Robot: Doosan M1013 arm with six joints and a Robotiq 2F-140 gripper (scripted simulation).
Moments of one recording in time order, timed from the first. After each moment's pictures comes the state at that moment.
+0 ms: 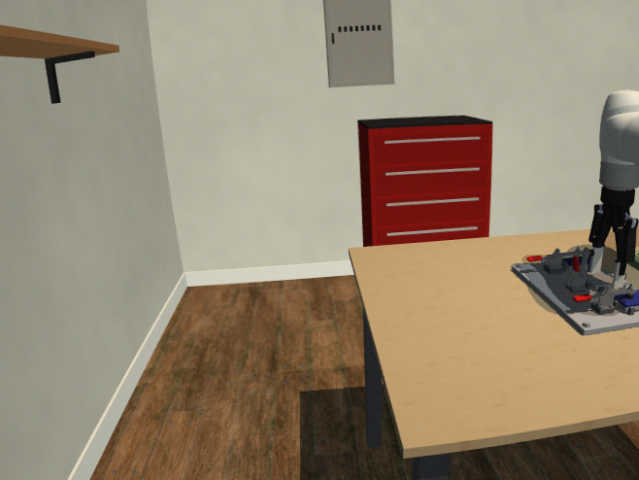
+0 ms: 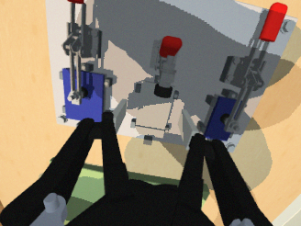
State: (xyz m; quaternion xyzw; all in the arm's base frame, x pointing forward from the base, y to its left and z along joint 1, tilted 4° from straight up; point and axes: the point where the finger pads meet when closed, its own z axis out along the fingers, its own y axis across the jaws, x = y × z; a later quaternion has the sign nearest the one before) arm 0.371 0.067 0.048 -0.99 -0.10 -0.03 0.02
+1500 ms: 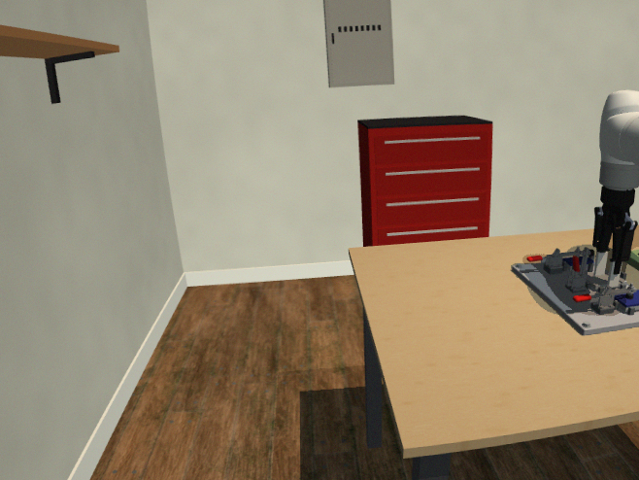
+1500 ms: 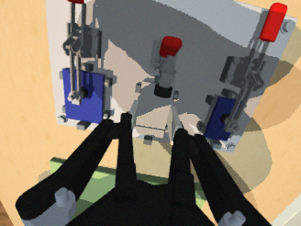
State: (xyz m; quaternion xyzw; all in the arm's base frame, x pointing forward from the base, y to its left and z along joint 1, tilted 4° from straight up) arm 0.372 0.067 0.048 -0.99 -0.10 -0.03 0.02
